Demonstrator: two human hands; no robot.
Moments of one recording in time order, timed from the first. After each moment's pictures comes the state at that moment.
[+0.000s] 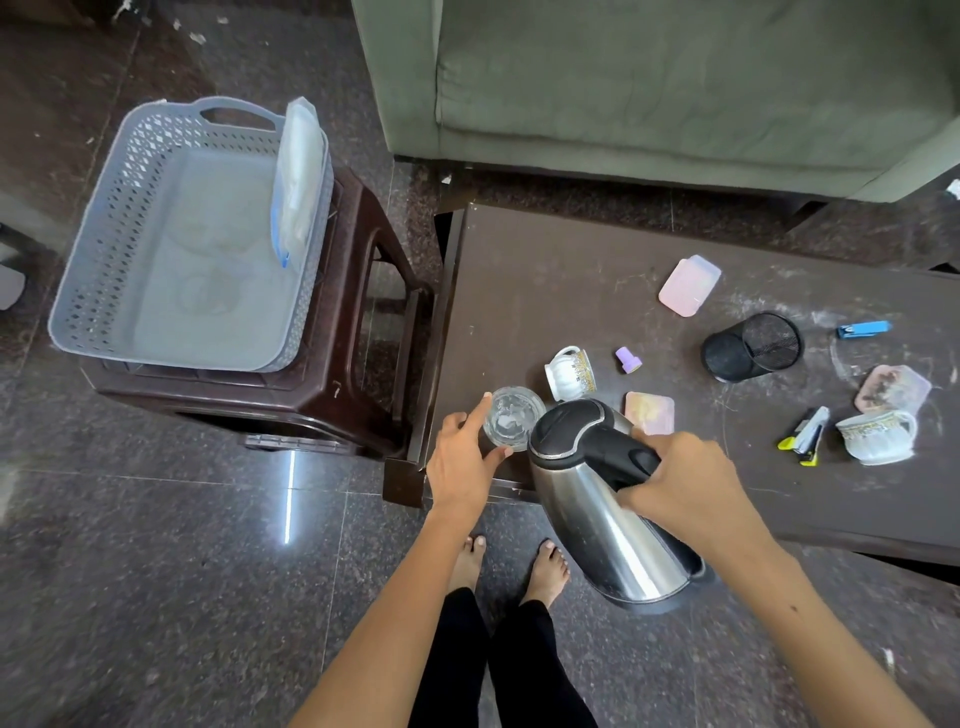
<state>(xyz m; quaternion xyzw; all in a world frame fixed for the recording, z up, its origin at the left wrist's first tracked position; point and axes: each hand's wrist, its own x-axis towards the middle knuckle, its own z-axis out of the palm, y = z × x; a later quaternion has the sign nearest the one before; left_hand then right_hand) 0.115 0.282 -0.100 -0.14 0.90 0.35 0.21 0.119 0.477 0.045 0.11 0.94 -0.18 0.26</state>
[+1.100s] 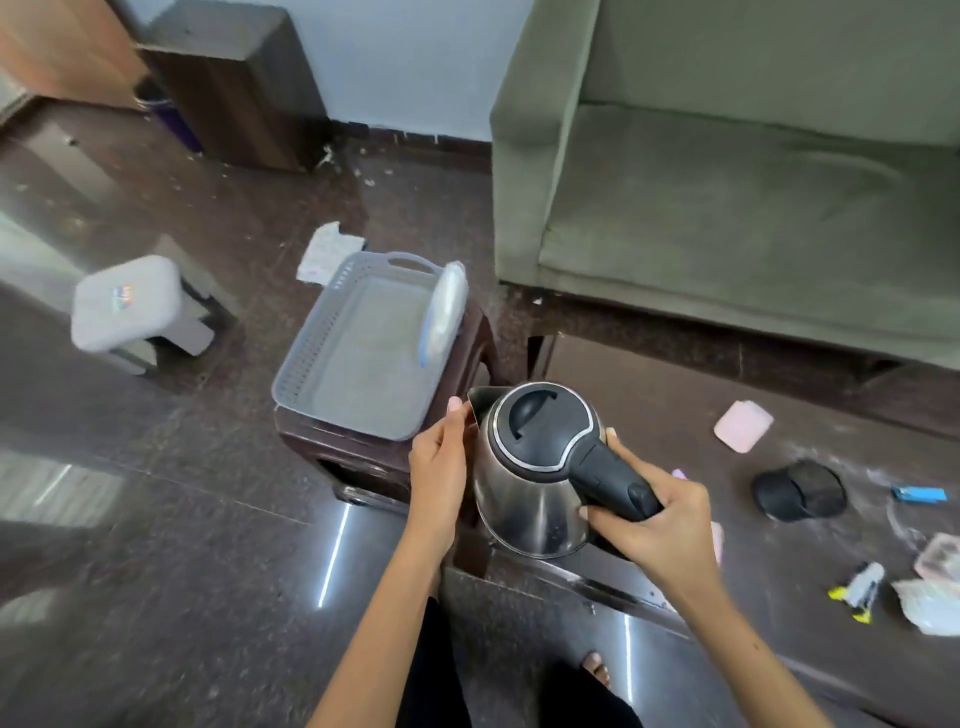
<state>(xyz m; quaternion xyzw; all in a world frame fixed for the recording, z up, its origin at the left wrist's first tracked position) 0.088 0.194 0.114 -0.28 0.66 0.70 -0.01 0.101 0.394 0.147 0.01 0.84 -0.54 0.06</state>
